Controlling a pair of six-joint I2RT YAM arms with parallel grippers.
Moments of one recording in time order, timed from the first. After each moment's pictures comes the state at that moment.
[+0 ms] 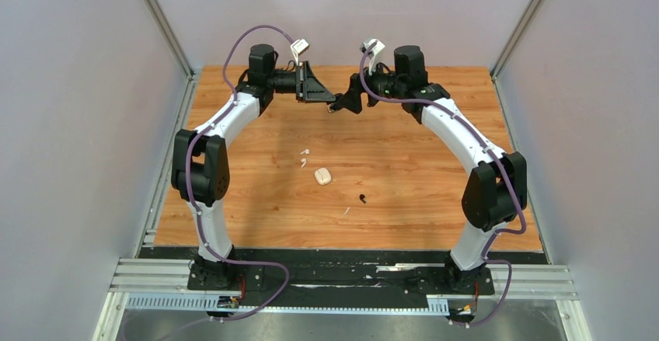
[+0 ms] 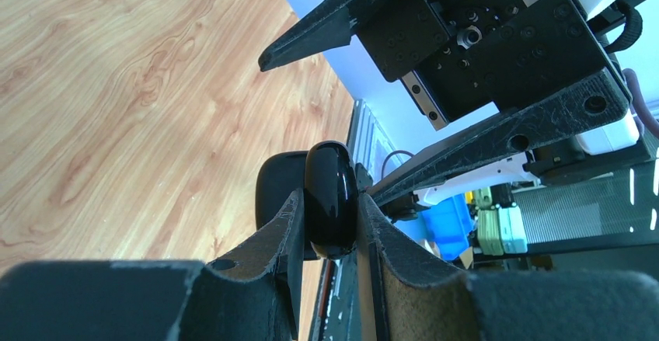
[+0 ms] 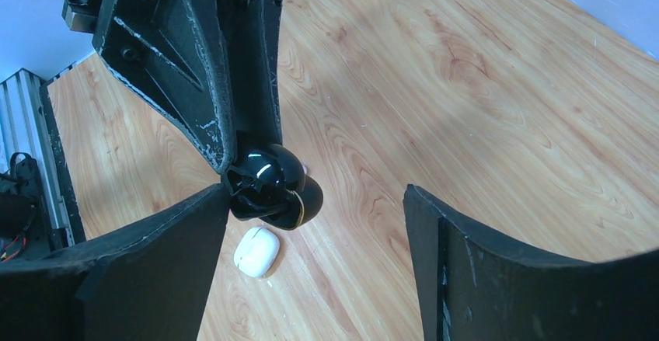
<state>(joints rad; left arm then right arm) -0.27 1.95 1.59 0.08 1.20 -0.73 0.38 1.76 1.58 -0.23 -0.65 -0.02</state>
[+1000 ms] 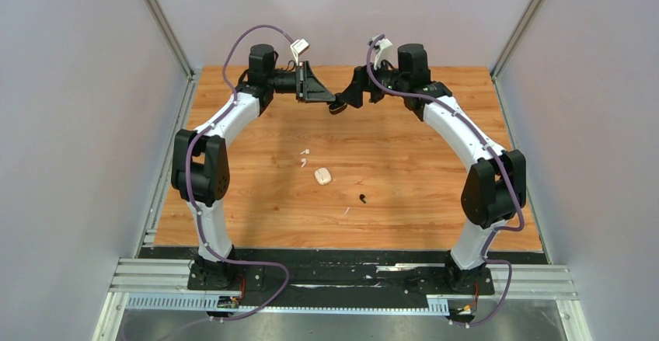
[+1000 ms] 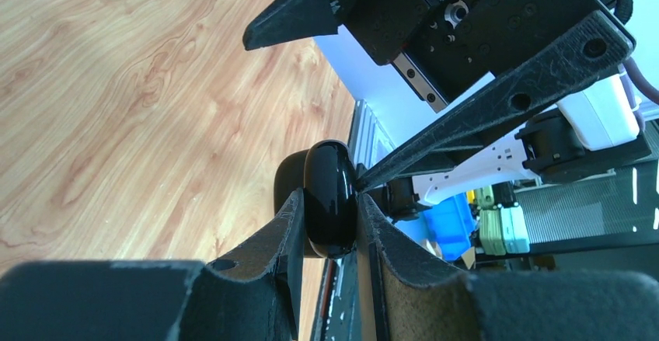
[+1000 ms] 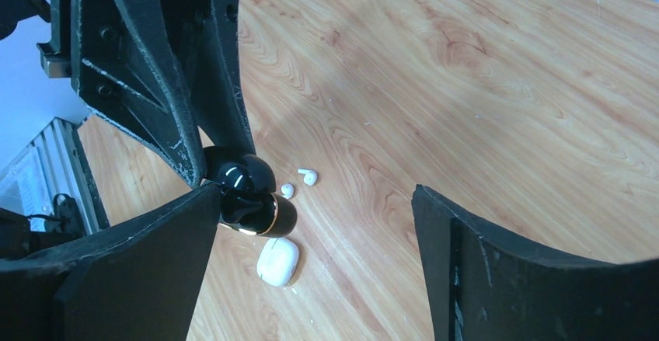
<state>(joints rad) -0.27 1.95 1.59 0.09 1.20 -0.73 0.35 1.78 1.60 -0.22 -0.63 0.12</state>
